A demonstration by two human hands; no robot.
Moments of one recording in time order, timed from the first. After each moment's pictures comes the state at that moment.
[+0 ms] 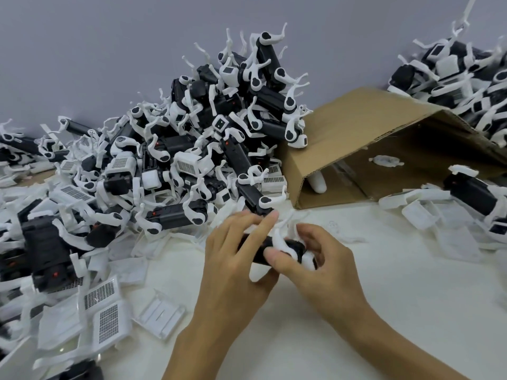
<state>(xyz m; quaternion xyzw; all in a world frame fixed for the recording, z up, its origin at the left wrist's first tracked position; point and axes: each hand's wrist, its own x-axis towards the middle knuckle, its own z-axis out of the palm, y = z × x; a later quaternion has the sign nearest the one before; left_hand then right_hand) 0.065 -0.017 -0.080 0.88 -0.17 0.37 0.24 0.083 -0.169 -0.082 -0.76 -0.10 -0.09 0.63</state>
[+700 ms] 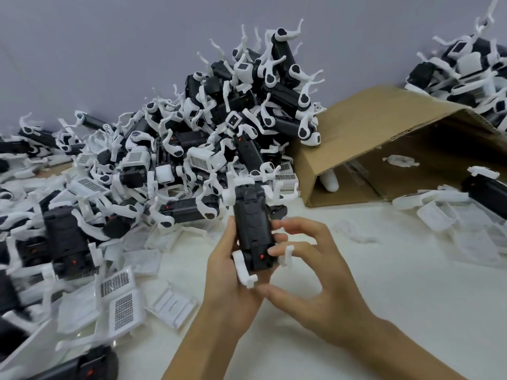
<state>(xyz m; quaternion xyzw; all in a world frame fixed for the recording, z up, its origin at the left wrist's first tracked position) 0.059 -0.022 -0.060 0.36 0.07 0.00 0.93 0.075 -0.167 -0.085 -0.76 -0.36 -0.20 0.51</state>
